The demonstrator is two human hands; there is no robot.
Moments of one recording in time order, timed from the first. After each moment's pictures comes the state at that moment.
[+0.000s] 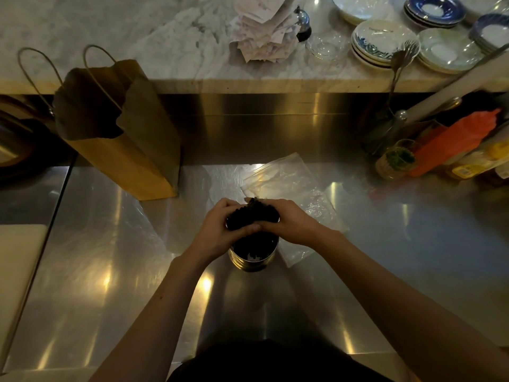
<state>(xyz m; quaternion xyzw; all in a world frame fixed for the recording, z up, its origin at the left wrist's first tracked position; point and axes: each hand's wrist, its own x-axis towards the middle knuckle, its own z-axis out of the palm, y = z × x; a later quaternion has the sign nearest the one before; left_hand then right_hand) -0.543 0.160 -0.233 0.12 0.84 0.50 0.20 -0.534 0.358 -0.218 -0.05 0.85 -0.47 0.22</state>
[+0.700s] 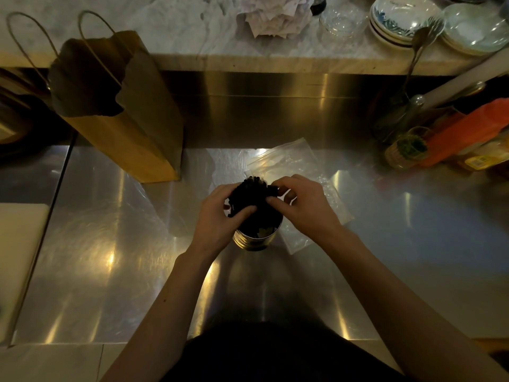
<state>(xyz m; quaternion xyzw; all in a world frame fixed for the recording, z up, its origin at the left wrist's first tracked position) -0.527 0.165 -0.226 0.06 0.86 0.50 0.08 -0.522 0.359 -0.204 0.00 0.91 -0.40 0.05</state>
